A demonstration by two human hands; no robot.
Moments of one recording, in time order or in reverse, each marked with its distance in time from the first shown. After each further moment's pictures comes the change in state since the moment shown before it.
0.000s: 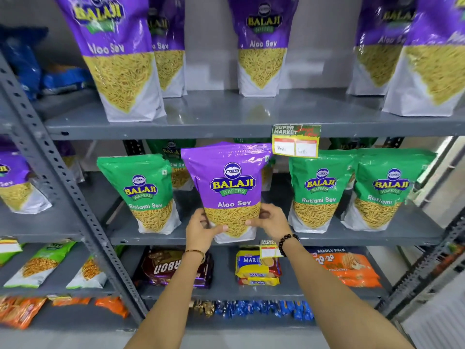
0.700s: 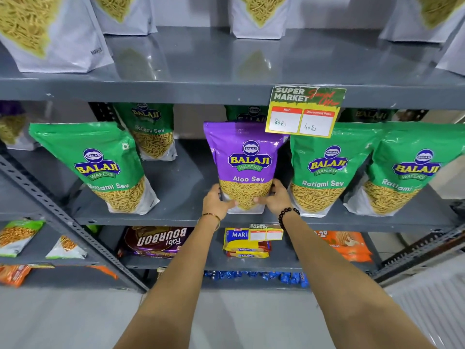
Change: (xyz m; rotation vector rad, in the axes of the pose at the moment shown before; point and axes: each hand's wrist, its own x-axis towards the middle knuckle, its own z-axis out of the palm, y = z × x) left_hand 0.074 -0.041 0.094 0.210 -0.106 -0.273; right_hand 0.075 0.068 -0.039 0.015 0.137 0.317
